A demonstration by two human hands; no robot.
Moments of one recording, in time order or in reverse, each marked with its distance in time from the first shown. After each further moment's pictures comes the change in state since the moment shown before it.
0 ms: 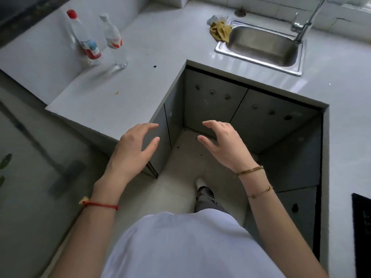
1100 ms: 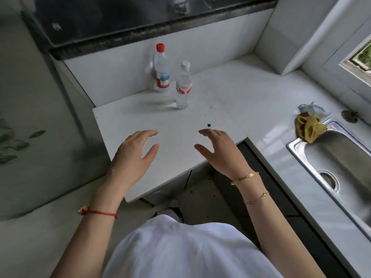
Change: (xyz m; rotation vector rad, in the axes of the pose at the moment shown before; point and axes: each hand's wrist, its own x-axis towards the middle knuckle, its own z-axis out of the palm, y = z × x) left_hand 0.209 -0.056 -0.025 0.038 0.409 -0.502; right_hand 0.370 -0.050 -0.009 -0.109 -0.361 -0.588
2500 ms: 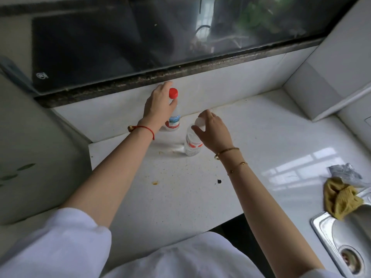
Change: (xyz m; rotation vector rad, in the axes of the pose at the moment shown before) left_hand 0.380 -0.037 0.013 0.063 0.195 -0.122; right_hand 0.318 0.014 -0.020 0.058 0.053 0.002
